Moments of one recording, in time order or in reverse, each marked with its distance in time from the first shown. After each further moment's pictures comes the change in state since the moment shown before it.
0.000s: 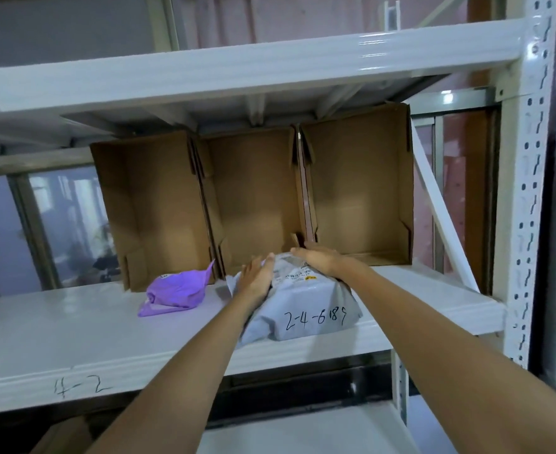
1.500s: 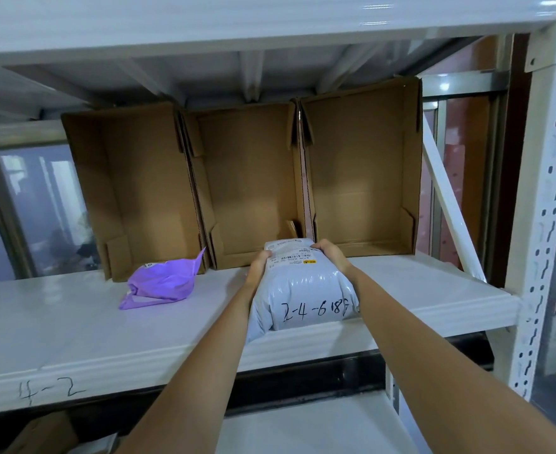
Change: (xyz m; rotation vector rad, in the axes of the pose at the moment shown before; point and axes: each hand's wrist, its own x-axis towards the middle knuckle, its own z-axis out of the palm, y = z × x) left_hand -0.012 0.014 0.011 -0.982 -0.182 -0.312; right_hand 0.009 0.028 0.019 1.098 0.023 0.193
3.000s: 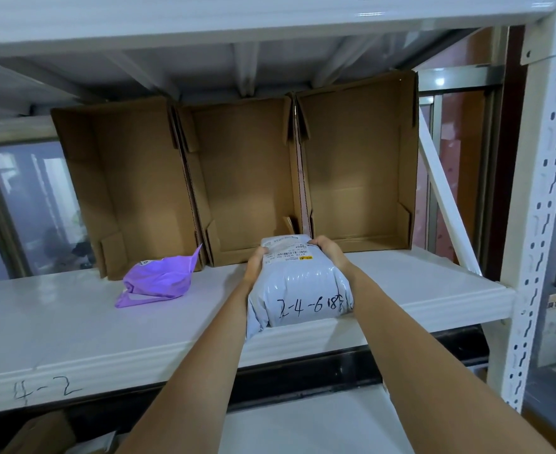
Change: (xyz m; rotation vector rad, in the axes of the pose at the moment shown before) left_hand -0.008 0.000 0.004 0.000 0.025 0.015; right_hand 0.005 0.005 0.000 -0.024 0.113 -0.017
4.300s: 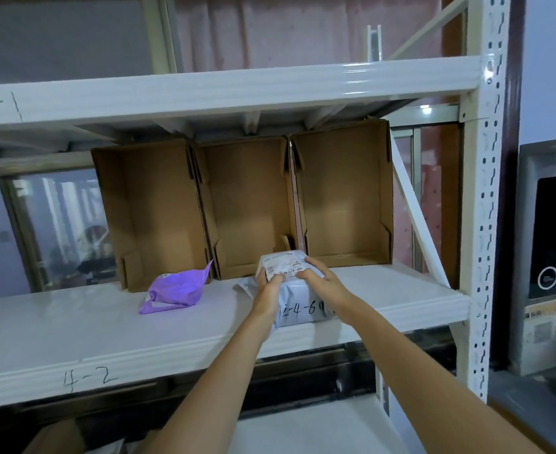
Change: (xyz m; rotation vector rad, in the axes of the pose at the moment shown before) left_hand -0.071 -0.021 0.014 0.179 0.006 0.230; right_hand -0.084 0.015 -0.008 -0.488 -0.050 -0.244
